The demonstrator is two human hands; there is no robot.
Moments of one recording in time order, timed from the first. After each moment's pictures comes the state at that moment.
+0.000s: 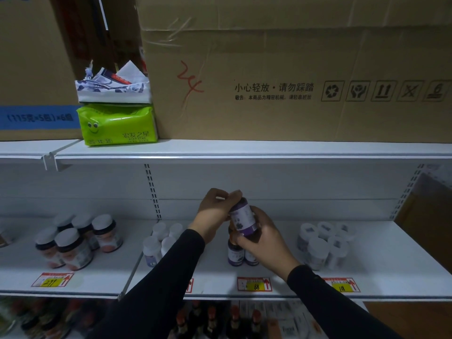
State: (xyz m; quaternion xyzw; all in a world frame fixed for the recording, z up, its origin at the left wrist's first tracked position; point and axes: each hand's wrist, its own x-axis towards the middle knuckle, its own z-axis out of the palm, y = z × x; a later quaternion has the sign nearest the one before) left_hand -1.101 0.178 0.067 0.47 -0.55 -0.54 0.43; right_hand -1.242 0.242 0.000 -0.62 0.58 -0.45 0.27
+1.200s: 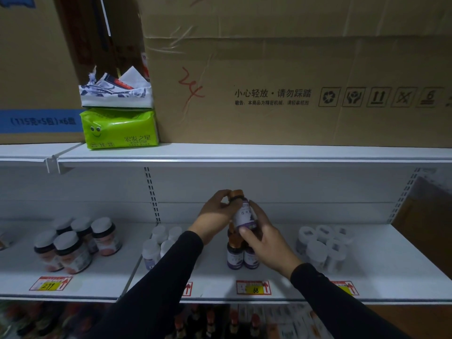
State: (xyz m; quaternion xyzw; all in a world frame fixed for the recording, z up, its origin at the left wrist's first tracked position) left_hand -1.098 0.178 0.067 0.44 -0.63 -0.50 0.39; right_hand -1.245 0.247 0.020 -0.64 0.55 -0.44 0.29
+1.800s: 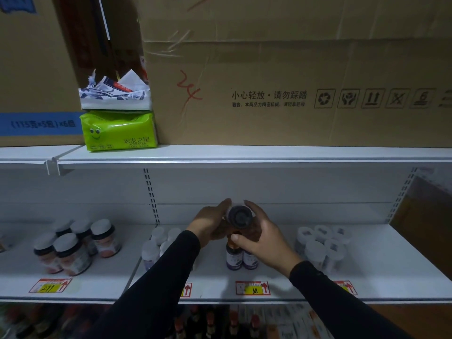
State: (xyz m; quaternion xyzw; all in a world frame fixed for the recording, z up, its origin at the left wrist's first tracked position) left_hand -1.097 0.177 0.068 0.55 -0.50 -0.60 0.31; right_hand -1.246 0.250 0.027 -0.65 0.55 -0.44 0.28
